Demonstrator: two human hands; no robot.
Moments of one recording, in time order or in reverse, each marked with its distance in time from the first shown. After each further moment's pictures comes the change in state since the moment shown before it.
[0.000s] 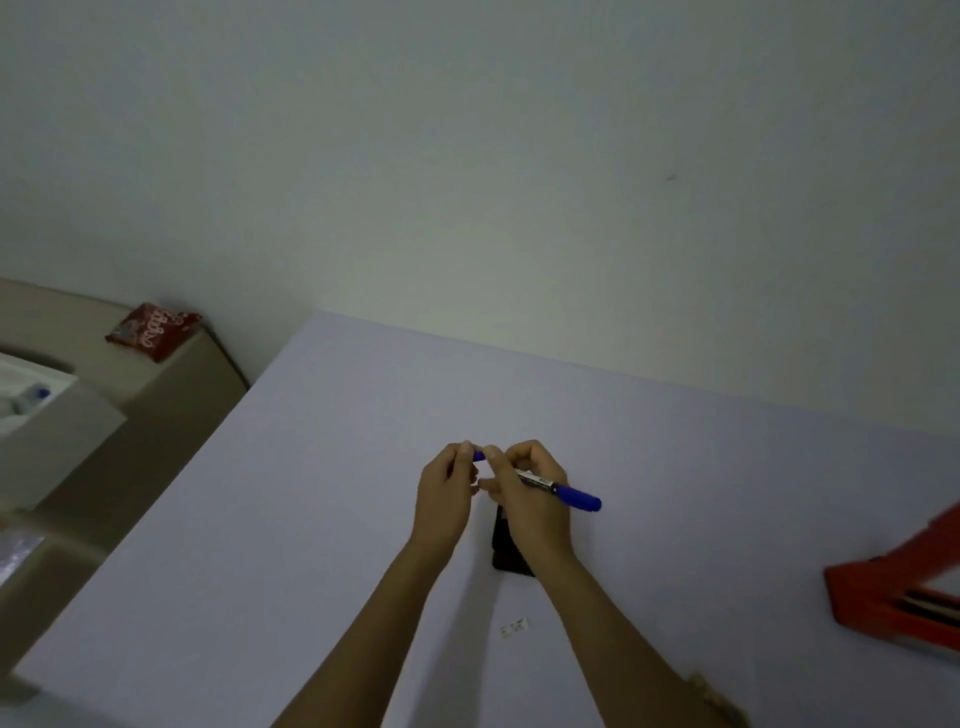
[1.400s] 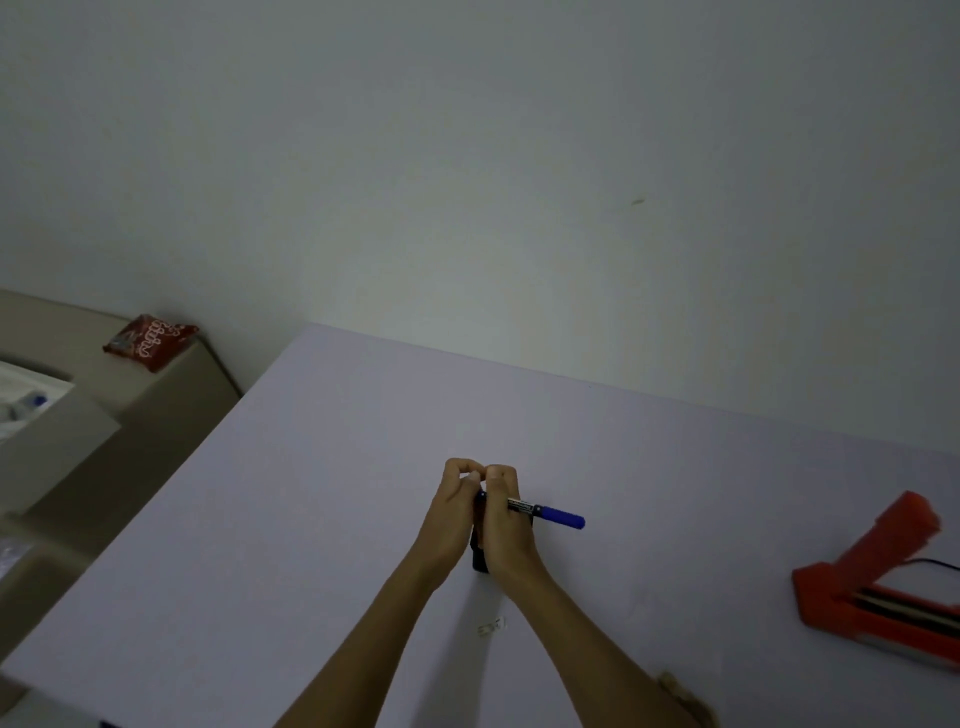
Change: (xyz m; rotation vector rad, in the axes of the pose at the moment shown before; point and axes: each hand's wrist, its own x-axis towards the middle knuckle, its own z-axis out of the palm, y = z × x) left_hand -0.034 0.016 0.018 0.000 -0.195 -0.041; right_hand -0.018 0.020 -0.002 0.021 -0.123 0.194
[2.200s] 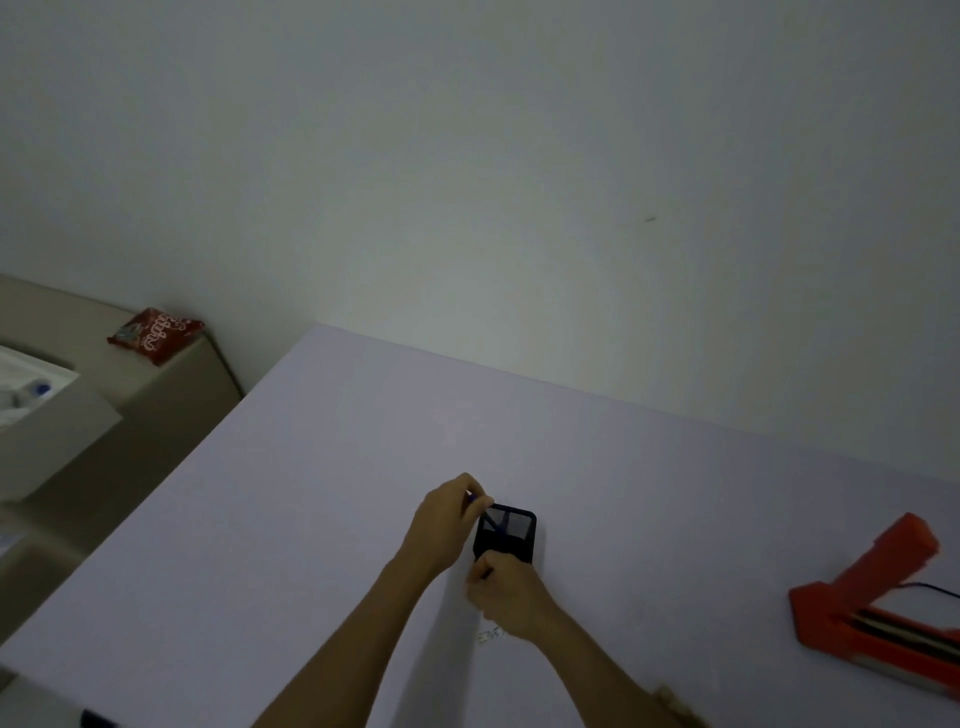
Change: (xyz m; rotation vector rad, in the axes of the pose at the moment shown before) left_hand 0.027 -0.040 -0.023 0.605 -0.012 0.211; right_hand -0.013 0.046 -0.027 -0.667 -0.398 0.136
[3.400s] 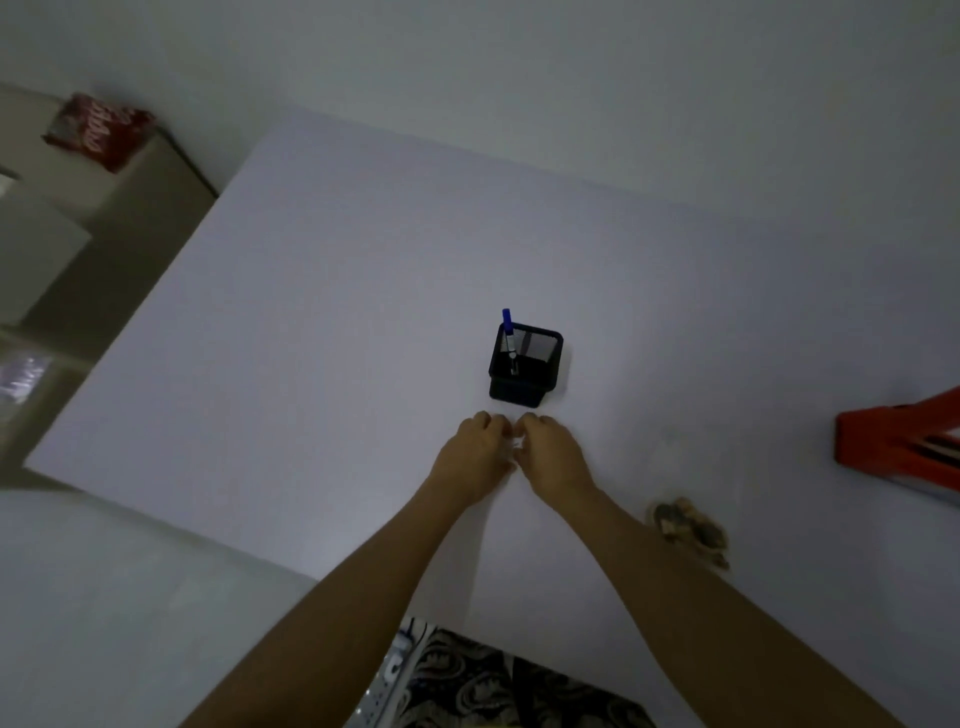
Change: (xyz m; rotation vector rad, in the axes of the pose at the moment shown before) left_hand -0.076 -0.082 0.102 0.324 -0.347 -0.044; right_hand 0.018 0.092 0.035 -0.356 0.185 -0.036
